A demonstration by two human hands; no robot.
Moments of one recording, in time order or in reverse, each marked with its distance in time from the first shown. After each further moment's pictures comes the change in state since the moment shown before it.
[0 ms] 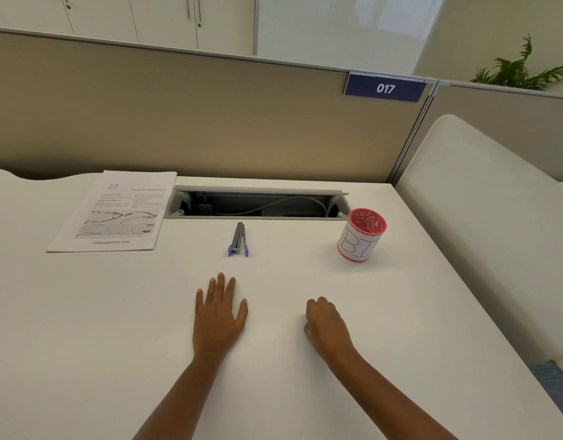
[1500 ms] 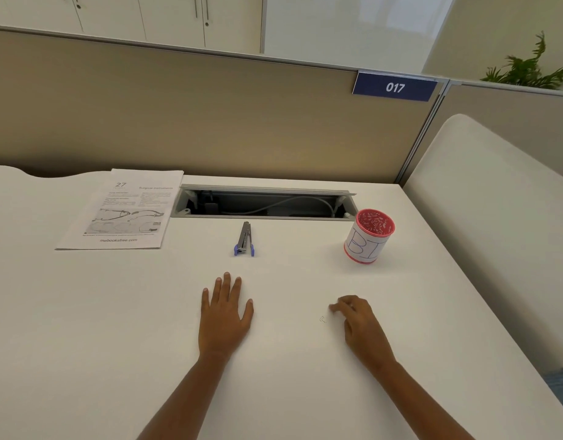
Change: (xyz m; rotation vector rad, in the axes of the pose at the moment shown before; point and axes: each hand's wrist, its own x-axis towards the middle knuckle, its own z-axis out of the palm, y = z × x) left_hand 0.001 0.000 -0.001 0.044 -0.009 0.002; right_hand -0.004 0.076 0.027 0.224 0.212 -0.109
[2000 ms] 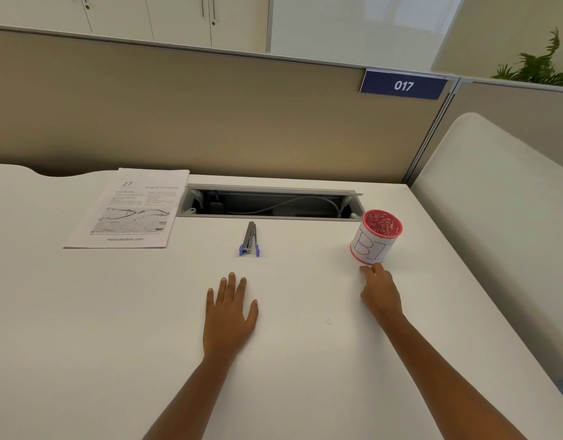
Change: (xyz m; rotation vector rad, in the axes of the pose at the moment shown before) left_hand 0.001 0.001 -0.001 0.052 0.009 0.009; right_hand 0.072 0.023 -0.015 -0.208 -0.141 0.358
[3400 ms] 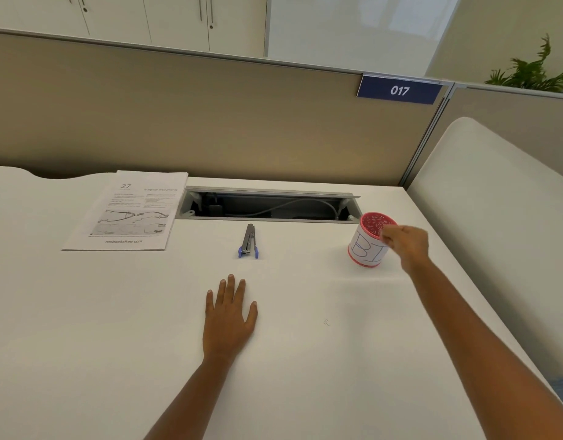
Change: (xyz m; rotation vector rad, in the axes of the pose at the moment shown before) left_hand -0.001 0.000 0.000 -0.013 0.002 0.004; right_hand 0.053 -0.005 -0.094 1.102 0.201 0.468
